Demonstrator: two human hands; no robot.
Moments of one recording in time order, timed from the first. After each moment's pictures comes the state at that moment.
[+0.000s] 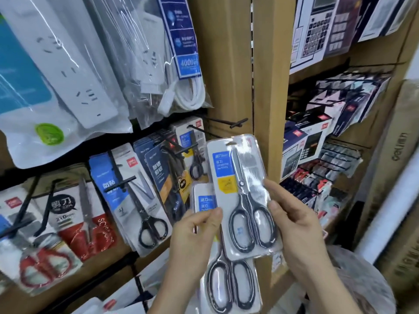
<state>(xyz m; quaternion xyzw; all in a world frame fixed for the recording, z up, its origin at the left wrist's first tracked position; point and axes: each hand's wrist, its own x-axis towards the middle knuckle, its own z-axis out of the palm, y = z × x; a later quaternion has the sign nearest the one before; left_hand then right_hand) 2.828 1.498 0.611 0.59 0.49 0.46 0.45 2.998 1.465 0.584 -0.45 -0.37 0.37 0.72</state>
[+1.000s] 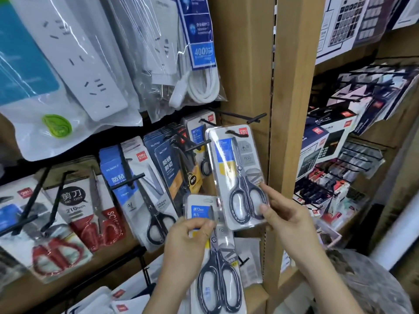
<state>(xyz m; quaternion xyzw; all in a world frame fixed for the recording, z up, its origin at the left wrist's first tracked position) 2.803 1.521 0.587 0.61 0.58 0.39 0.38 3.006 1.500 0.558 -0.52 -0.46 0.36 0.62</state>
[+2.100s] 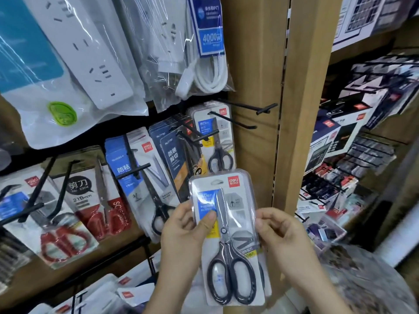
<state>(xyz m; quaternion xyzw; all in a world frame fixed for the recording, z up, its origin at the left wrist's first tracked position) 2.801 1.512 0.587 0.49 0.48 0.54 0.50 2.975 1.482 0.544 -0.50 -0.45 0.43 0.61</state>
